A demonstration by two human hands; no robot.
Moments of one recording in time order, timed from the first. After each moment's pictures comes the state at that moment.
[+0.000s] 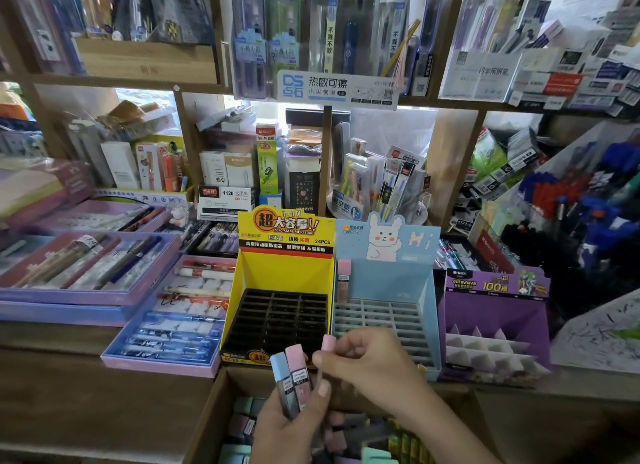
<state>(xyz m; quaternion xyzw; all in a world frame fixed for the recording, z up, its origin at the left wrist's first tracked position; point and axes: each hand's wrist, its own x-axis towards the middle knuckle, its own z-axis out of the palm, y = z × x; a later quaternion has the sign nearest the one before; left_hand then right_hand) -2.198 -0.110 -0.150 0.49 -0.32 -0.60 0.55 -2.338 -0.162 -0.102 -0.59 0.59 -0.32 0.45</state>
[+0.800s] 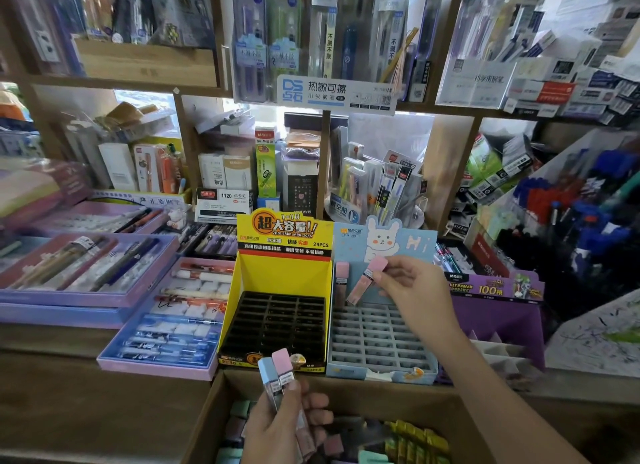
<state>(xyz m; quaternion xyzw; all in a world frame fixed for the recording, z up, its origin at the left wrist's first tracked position) -2.193 -0.113 -0.140 0.50 -0.22 -0.61 0.57 -2.392 -0.230 -0.073 -0.58 0.55 -0.53 0.30</state>
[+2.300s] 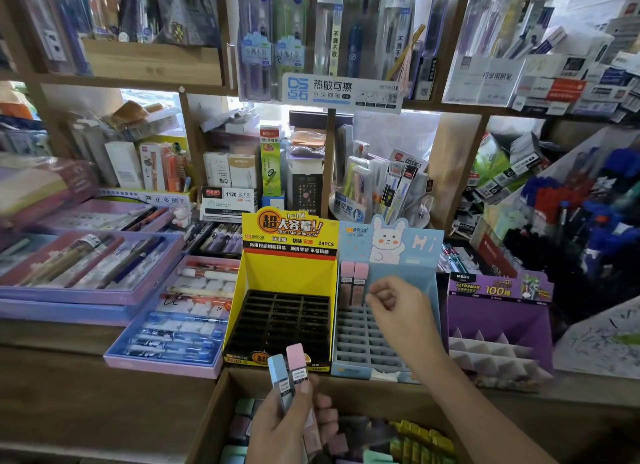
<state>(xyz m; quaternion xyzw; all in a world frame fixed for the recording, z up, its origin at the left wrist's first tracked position) -2.191 -0.111 -0.140 0.50 -0.21 -0.63 0.55 -2.374 -0.229 -0.114 -0.62 0.62 -0.44 0.18</state>
